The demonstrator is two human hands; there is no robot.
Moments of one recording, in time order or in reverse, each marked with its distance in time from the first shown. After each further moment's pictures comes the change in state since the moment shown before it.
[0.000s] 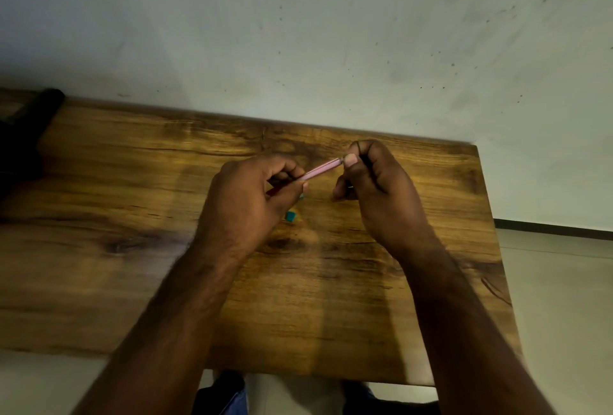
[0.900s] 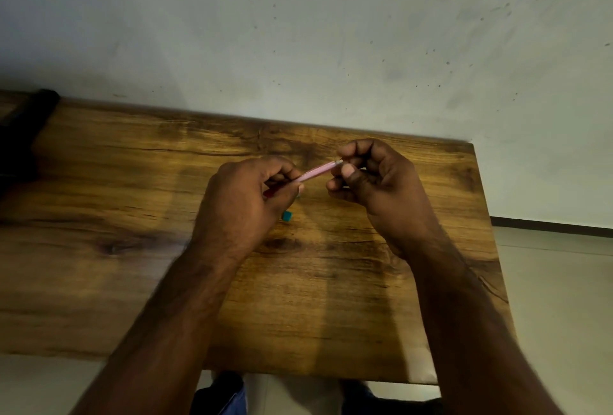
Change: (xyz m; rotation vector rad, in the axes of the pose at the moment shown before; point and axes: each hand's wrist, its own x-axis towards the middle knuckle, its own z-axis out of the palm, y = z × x) left_hand -0.001 0.001 0.001 0.022 -0.006 0.007; right_hand 0.002 -0.004 -0.010 0.243 -0.031 0.119
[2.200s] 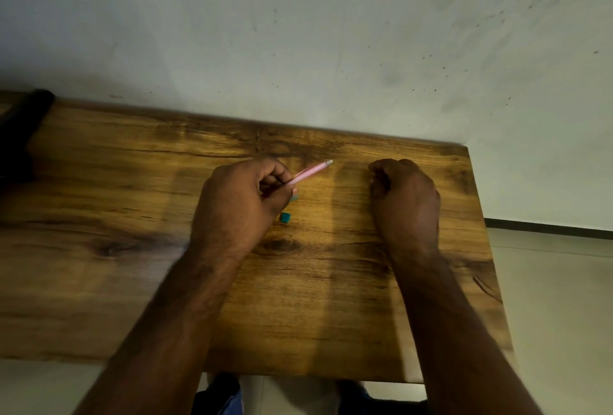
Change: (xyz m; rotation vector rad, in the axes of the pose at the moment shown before) left_hand 0.001 -0.005 0.002 0.016 0.022 -0.071; right_hand 0.006 0.030 -0.016 -0.983 0.428 -0.076
